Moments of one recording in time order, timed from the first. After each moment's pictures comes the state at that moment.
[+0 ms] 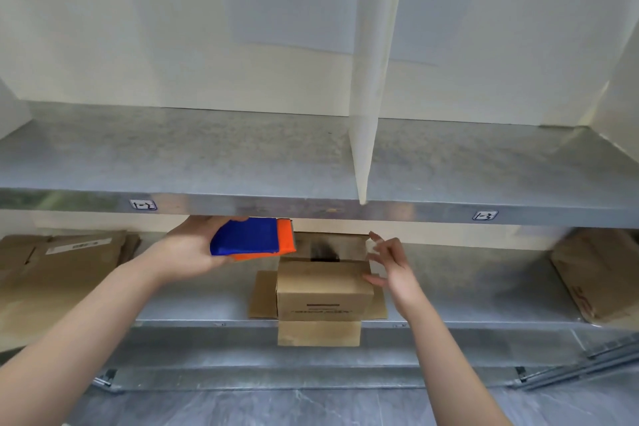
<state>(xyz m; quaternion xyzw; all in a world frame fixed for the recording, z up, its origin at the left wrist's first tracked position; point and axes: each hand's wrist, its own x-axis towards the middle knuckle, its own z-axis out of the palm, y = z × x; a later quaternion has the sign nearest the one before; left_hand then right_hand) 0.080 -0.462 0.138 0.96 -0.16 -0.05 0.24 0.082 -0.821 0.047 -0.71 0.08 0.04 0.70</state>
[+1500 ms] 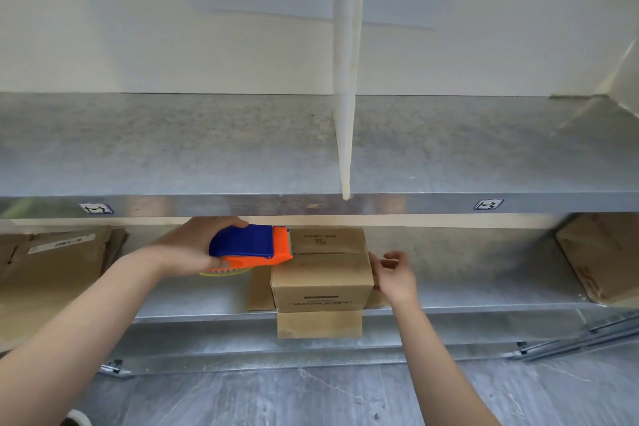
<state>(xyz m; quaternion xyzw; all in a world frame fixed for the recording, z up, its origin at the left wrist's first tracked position) 0.111 -0.472 0.105 0.95 -0.14 -0.17 0.24 0.091 -0.835 -0.008 -0.80 0.26 0.03 0.54</state>
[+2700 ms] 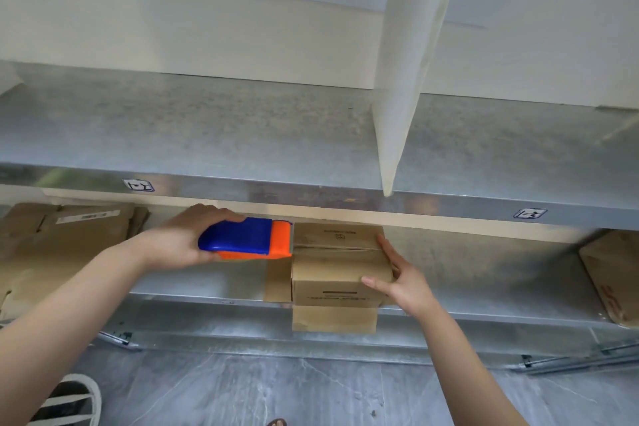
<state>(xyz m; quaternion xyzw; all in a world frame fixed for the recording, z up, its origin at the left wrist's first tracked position) 0.093 -0.420 0.094 0.95 -0.20 -0.10 0.20 0.075 -0.837 0.014 -0.86 0.02 0.16 0.48</state>
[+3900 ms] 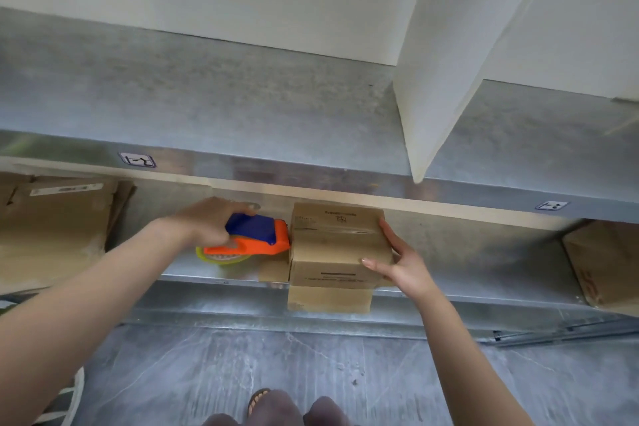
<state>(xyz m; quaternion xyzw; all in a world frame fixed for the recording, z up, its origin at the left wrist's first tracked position) 0.126 -0.445 0.041 0.96 -0.12 -0.21 0.15 0.072 -0.829 0.021 -0.84 0.04 0.16 0.52</state>
